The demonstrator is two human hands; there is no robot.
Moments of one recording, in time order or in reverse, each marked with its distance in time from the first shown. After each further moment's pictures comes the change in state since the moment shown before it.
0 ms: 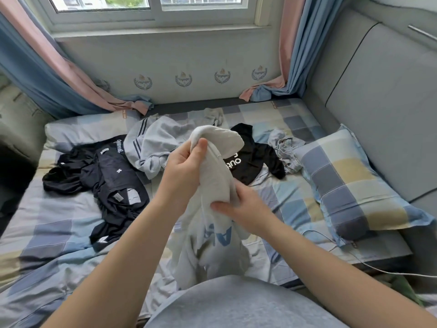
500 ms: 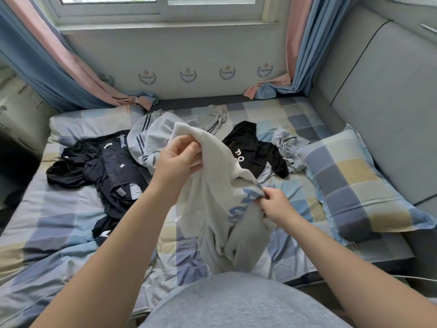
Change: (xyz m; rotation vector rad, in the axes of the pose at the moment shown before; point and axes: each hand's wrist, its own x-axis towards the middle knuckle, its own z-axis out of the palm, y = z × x) left_hand 0.030 -0.026 -0.034 -0.043 0.026 -0.080; right_hand 0.021 0.075 -0.048 -0.197 0.210 0.339
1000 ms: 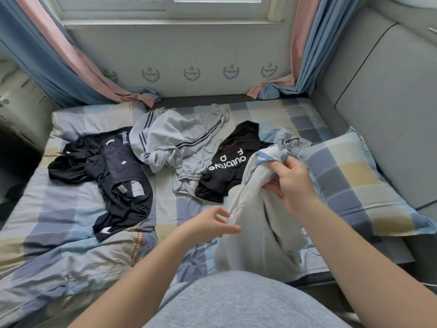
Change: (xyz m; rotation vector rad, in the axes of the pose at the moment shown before) left_hand -0.035 -0.102 0.007 0.663 -0.456 -0.558; right_hand -0.025 -0.089 -0.023 0.662 0.174 -0.070
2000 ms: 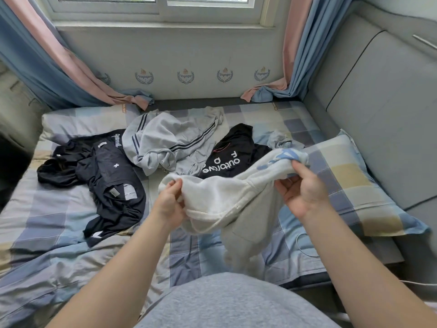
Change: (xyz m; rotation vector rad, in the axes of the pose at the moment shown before) left_hand 0.028 -0.010 -0.049 -1.268 0.325 0.162; right_hand 0.001 -0.006 -0.036 0.559 0.117 0.189
